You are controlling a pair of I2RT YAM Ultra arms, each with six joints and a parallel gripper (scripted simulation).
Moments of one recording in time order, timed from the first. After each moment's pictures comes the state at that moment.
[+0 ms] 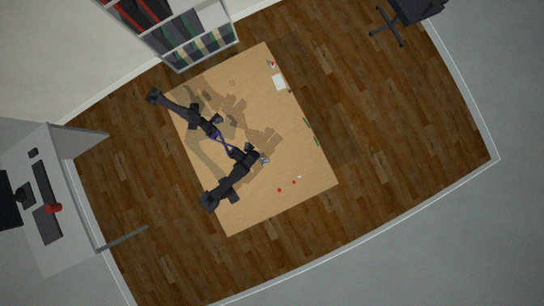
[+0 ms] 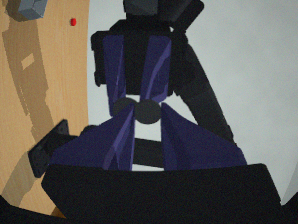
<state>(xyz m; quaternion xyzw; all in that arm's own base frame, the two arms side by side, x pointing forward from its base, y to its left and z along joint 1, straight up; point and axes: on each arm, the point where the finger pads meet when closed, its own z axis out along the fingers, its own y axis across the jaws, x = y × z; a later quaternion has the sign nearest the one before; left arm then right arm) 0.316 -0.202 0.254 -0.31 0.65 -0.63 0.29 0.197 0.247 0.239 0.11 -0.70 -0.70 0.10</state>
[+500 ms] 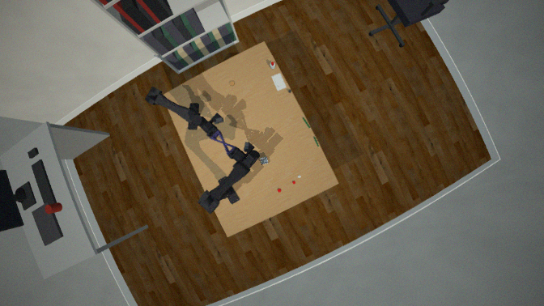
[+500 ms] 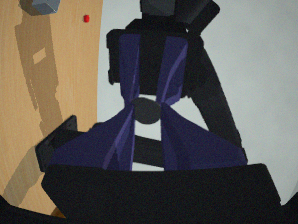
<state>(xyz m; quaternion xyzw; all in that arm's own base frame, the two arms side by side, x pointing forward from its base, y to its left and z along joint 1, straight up) 0.316 -0.202 0.245 -0.33 0.67 -0.61 0.27 0.197 0.247 0.240 0.11 -0.70 -0.70 0.10</state>
